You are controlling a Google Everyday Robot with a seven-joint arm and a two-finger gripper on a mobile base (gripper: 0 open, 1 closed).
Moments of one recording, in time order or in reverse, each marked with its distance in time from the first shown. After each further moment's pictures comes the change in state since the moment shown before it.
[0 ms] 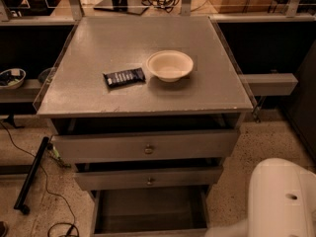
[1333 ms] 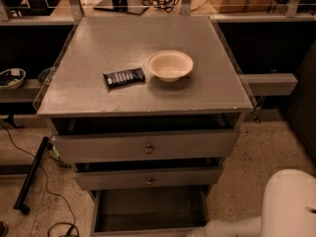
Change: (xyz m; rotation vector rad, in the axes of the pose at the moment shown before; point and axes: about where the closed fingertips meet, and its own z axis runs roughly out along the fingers) arm -0.044 -0.018 0.002 -0.002 -0.107 -0.019
